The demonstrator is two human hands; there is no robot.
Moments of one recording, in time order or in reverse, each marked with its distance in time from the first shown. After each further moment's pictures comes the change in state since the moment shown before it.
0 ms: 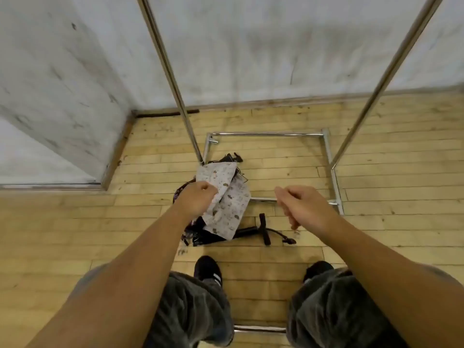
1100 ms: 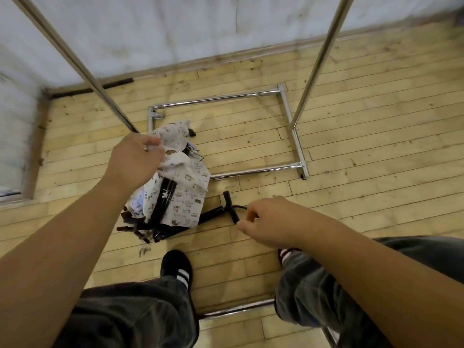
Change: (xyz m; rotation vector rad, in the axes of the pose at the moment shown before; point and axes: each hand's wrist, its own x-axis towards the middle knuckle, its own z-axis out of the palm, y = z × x) left_hand 0.046 0.064 0.011 0.277 0.191 0.222; right_hand 0.007 0.033 -0.005 -0.657 -0.367 0.195
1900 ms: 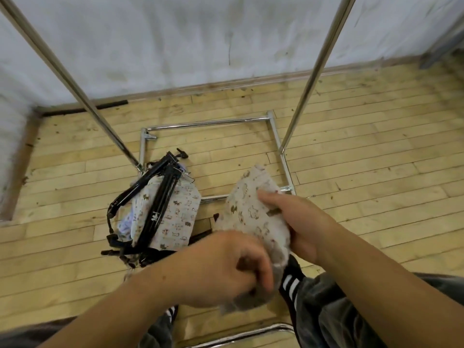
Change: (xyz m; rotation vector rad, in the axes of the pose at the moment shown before) left_hand -0.132 0.091 0.016 -0.041 -0.981 0.515; right_hand -0.014 0.022 -0.038 1.514 0.121 0.146
